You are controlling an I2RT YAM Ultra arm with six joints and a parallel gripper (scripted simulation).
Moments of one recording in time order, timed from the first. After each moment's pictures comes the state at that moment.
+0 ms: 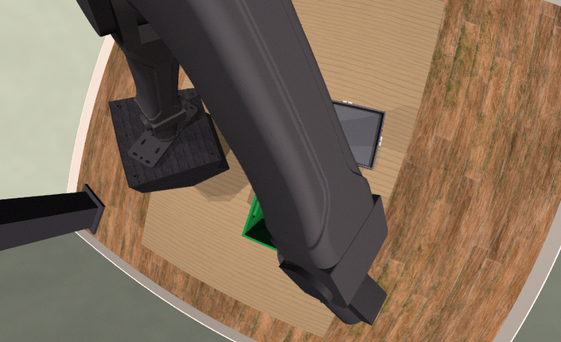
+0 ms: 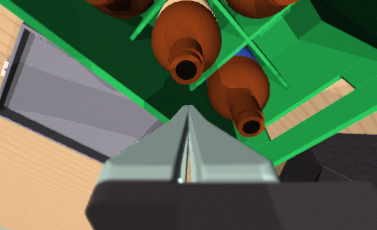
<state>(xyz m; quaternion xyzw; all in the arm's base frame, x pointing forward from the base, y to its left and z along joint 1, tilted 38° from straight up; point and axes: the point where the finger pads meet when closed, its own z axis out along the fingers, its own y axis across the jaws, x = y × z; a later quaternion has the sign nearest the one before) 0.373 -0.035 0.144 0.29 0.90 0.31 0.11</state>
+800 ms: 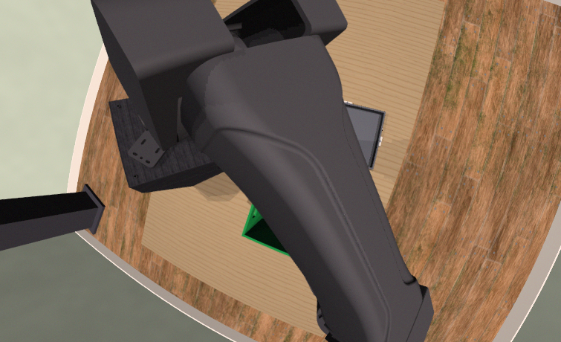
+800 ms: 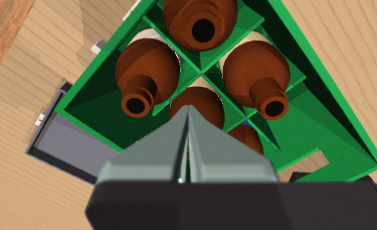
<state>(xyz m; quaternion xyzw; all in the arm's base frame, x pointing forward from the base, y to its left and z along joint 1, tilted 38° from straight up) 0.453 -0.087 0.158 0.29 0.90 0.31 0.13</state>
